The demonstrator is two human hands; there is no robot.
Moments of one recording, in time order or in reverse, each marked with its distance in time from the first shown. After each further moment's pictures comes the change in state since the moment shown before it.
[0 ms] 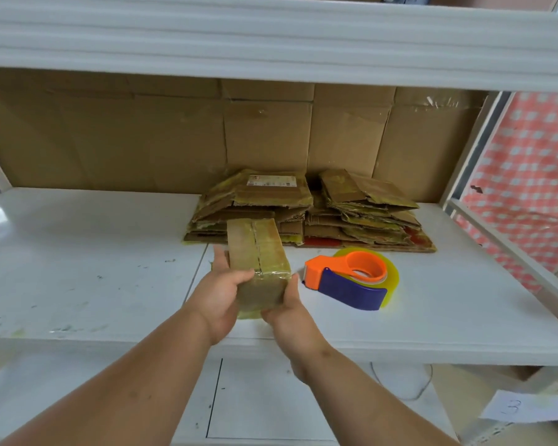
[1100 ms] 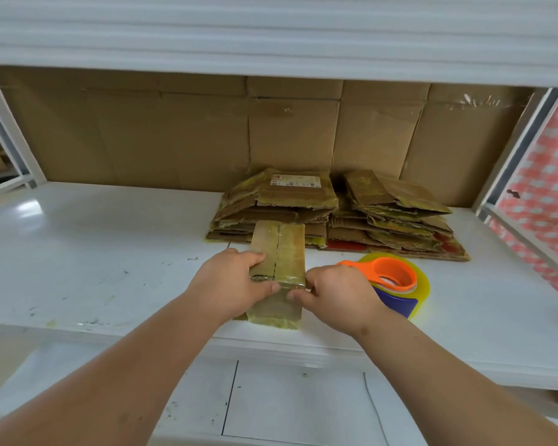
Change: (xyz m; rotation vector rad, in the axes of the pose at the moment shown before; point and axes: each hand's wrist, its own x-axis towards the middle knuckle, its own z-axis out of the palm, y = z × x) left_hand -0.010 0.041 -0.019 1.437 0.128 0.265; right_hand 0.017 -0.062 -0.057 -1.197 -0.015 -0.441
